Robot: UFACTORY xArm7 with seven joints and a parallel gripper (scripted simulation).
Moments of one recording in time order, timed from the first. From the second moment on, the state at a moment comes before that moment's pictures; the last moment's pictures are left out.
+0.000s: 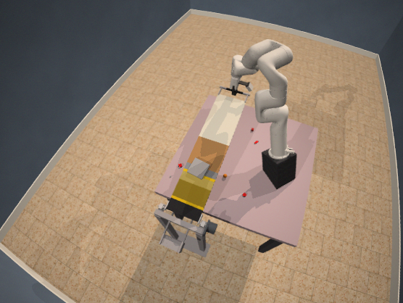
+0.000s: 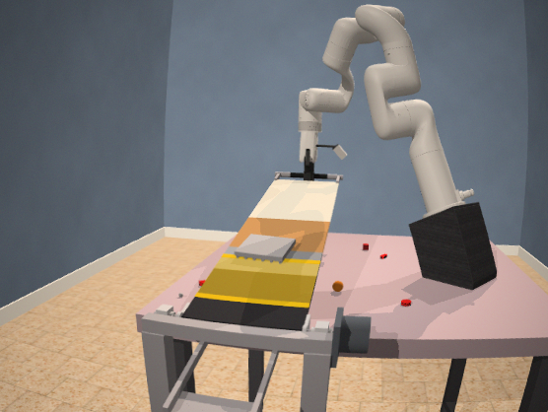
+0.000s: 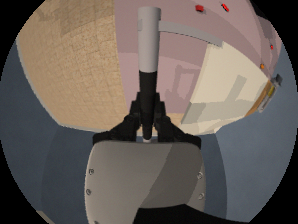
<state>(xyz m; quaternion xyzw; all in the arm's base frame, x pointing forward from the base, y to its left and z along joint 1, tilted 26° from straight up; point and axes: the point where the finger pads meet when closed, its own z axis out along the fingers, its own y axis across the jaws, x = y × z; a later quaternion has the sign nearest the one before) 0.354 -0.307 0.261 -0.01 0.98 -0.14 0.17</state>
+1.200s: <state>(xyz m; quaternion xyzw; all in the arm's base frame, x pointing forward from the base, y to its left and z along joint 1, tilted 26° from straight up) 0.354 -0.308 0.259 -0.01 0.98 -0.14 0.17</state>
